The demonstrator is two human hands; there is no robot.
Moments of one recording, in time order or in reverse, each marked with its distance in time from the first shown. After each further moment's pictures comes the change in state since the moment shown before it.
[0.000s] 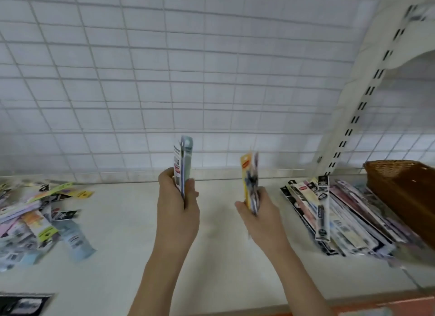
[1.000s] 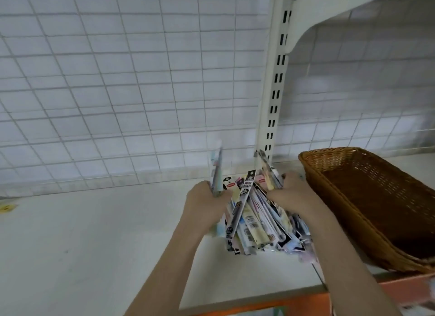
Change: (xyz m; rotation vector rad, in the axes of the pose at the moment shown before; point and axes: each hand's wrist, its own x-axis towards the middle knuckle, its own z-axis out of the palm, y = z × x) left_hand -0.039 0.047 0.202 0.324 -0.395 -0.259; right_hand 0.068 0.081 -0.213 -0.275 -0.155 0.347
